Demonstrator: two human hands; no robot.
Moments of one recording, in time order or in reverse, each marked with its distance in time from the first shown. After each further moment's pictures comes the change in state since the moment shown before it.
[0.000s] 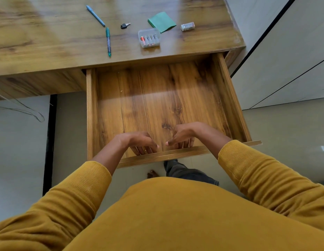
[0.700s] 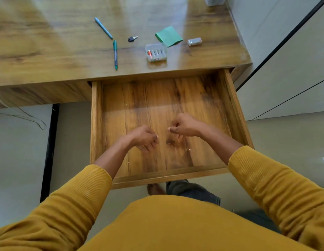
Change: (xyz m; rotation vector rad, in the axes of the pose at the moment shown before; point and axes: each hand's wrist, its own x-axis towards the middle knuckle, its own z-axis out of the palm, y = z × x) left_hand -0.004 0.023 -0.044 -0.255 0.274 0.094; right_hand -0.004 -0.026 -0.059 0.088 0.436 -0.189
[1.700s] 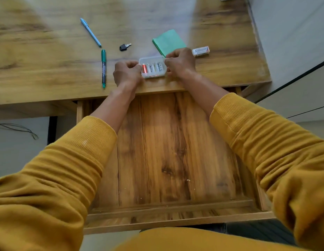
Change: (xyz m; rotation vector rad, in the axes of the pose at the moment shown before) left_hand 0.129 0.159 -0.162 -0.522 0.915 0.178; right_hand 0.209 -0.039 -0.180 0.629 0.607 0.051
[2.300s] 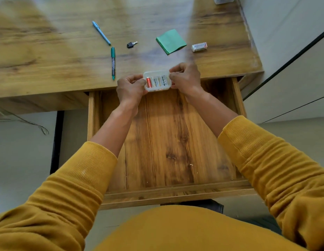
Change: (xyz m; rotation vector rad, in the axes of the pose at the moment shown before) left_hand -0.106 -0.029 -0.053 -0.241 -0.105 0.039; right_hand -0.127 0.016 -0.025 0.122 -0.038 -0.131
